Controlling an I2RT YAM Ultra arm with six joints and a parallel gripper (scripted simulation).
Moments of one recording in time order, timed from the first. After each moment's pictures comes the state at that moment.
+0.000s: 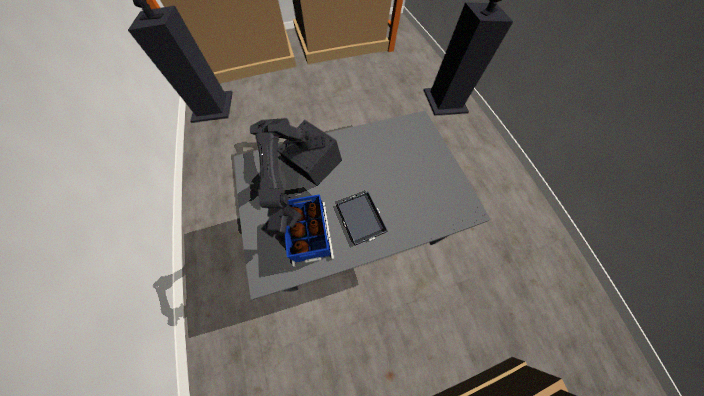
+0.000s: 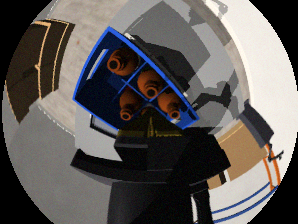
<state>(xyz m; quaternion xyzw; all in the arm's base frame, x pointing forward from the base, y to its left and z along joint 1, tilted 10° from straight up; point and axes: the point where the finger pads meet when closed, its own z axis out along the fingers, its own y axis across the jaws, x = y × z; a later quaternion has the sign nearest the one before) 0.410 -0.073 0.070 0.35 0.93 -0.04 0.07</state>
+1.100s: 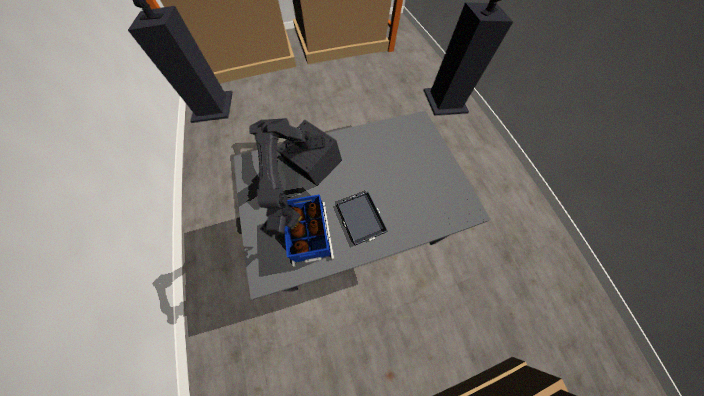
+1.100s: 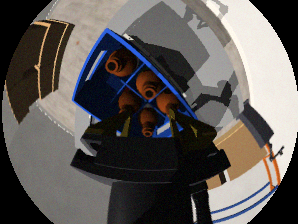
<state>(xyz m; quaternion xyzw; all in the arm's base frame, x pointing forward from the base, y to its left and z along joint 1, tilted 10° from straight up) 0.410 -0.078 0.070 0.35 0.93 -0.04 0.07</state>
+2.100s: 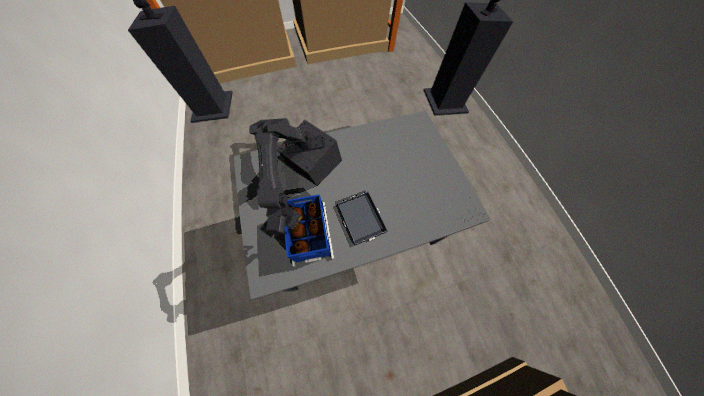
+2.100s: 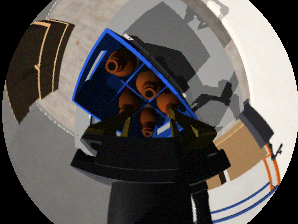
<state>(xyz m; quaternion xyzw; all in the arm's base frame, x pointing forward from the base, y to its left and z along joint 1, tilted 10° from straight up) 0.410 -0.078 0.070 0.35 0.93 -0.04 0.07</state>
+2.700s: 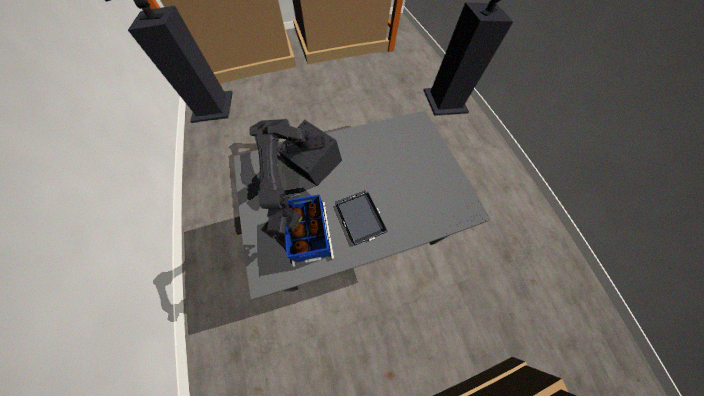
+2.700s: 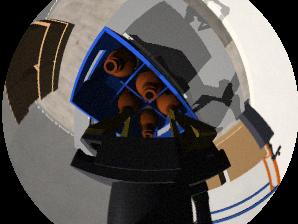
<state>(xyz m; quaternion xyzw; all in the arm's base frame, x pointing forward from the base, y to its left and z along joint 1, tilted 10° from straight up) 0.411 -0.078 0.062 0.35 0.93 -0.04 0.07</state>
